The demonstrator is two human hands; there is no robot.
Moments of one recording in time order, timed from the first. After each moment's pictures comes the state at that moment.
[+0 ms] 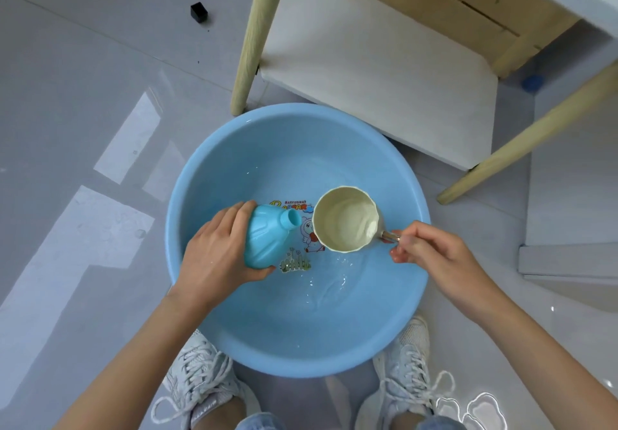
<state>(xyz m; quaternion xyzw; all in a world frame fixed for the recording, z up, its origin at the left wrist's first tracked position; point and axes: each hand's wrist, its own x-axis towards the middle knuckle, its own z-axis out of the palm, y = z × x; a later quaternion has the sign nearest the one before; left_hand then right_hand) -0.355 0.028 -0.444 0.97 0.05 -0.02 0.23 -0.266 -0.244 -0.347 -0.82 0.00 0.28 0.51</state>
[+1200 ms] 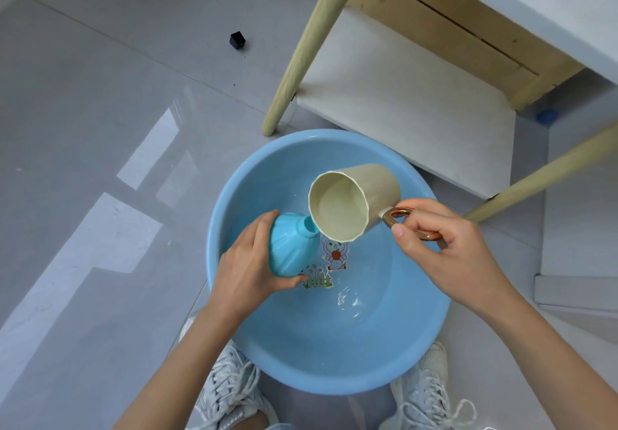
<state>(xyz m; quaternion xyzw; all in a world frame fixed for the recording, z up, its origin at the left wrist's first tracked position) -0.359 0.034 -0.436 0.92 0.14 0.00 0.36 -0.252 -0.181 -0.317 -0.88 -0.21 0.14 0.41</state>
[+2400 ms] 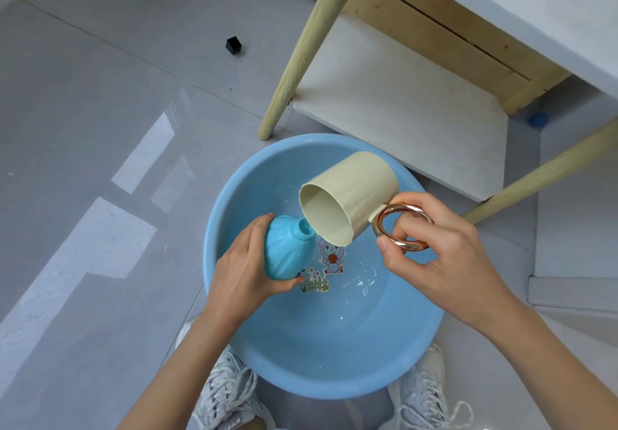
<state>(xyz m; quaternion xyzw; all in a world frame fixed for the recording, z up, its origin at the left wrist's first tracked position) -0.360 0.033 -0.435 0.91 0.15 0.01 0.38 -0.259 -0.171 -0.300 -0.89 -0.34 0.05 0.30</state>
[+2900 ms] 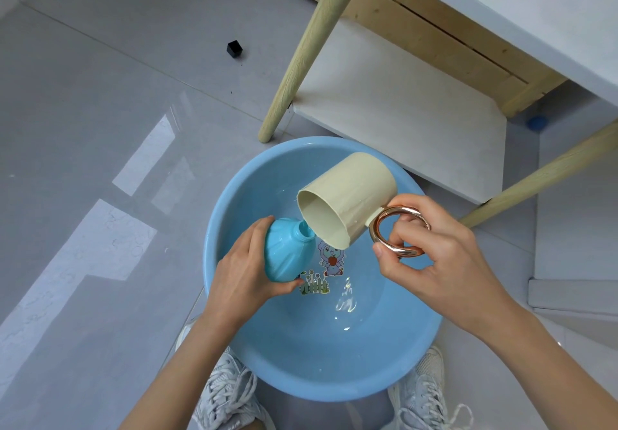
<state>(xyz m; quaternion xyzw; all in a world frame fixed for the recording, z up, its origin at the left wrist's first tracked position) -0.360 0.034 -0.436 0.91 0.14 0.01 0.38 -0.261 -0.168 -0.299 -0.90 -0.36 0.01 0.25</state>
